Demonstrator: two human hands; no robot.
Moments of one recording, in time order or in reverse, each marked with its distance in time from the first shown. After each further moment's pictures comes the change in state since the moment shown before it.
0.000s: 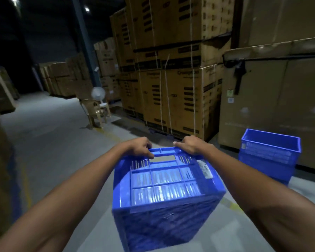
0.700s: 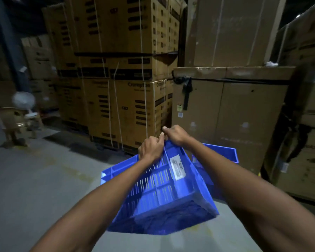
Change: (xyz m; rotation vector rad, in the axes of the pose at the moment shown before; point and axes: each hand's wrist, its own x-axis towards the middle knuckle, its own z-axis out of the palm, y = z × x) left_hand 0.249 0.157 0.014 -0.447 0.668 0.056; right_hand 0.115 0.119 -0.106 0.398 0.435 0.195
